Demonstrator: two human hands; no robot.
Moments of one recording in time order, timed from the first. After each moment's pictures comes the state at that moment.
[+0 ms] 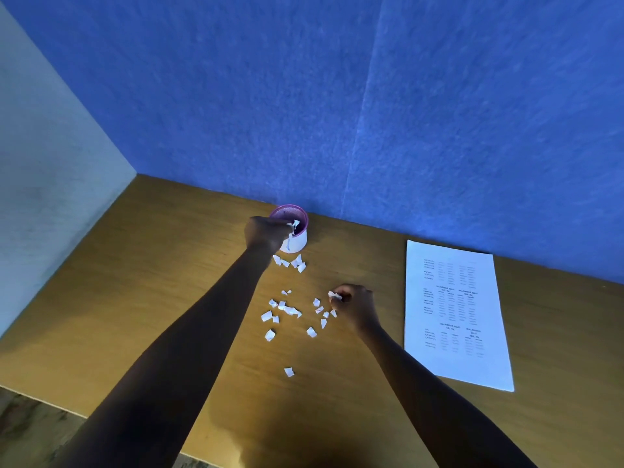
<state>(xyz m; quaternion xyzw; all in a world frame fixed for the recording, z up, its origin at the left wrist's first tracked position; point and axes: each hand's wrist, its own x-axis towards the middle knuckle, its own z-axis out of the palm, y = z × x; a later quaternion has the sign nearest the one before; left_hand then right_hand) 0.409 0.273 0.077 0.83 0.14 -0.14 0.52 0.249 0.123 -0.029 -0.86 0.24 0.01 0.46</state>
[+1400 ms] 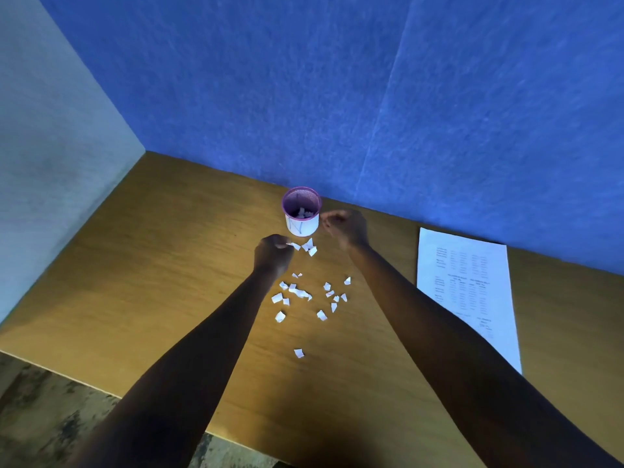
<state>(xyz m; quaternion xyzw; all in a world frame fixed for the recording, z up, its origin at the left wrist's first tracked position) 0.369 0.309 0.010 0.87 0.08 -0.18 0.45 0.363 0.141 0.034 -0.80 0.26 -0.01 0.54</state>
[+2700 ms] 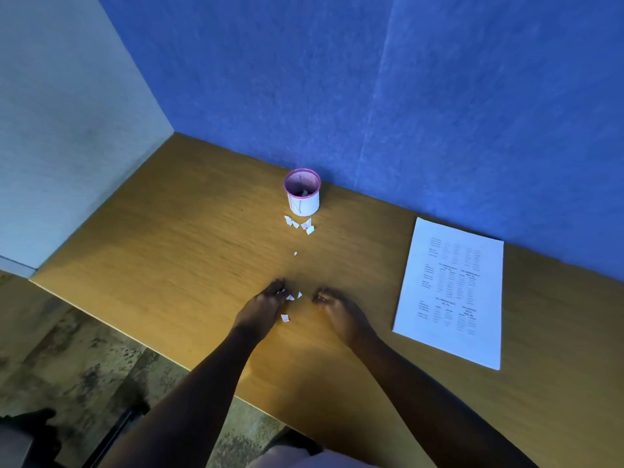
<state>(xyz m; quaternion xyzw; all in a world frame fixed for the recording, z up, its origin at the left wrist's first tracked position) 0.208 0.362 -0.044 0.95 -0.23 -0.14 0.16 0.166 0.145 -0.042 -0.96 -0.17 0.04 0.22</state>
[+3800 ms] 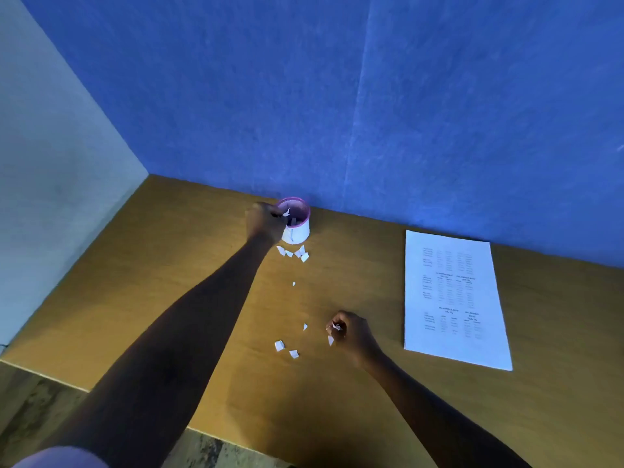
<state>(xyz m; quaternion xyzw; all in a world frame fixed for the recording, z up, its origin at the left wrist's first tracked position) 0.404 0.289 0.074 0.93 -0.02 -0.04 0.36 0.169 0.158 -0.028 -0.87 0.17 0.09 0.46</state>
